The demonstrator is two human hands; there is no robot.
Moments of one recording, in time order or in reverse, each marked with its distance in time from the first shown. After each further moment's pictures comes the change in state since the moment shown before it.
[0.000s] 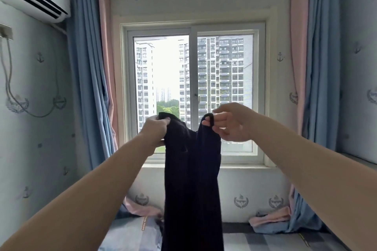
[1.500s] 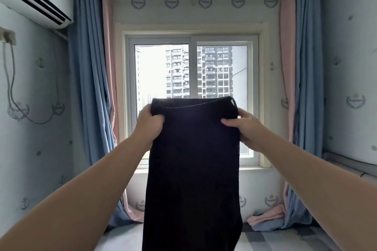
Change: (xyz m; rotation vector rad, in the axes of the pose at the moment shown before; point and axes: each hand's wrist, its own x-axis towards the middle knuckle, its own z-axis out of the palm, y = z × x) left_hand -0.028 0.033 -0.123 -0.014 0.018 0.234; right_hand -0.026 0.031 0.095 -0.057 0.267 -0.500
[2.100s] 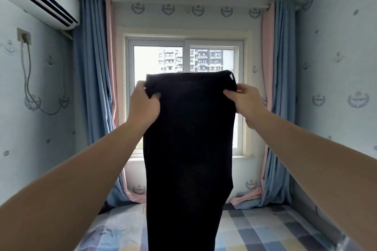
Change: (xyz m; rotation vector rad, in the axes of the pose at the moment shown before) left_hand -0.163 0.105 -0.056 0.208 0.181 0.327; right_hand -0.183 -0.111 0.033 -0.241 0.288 -0.282
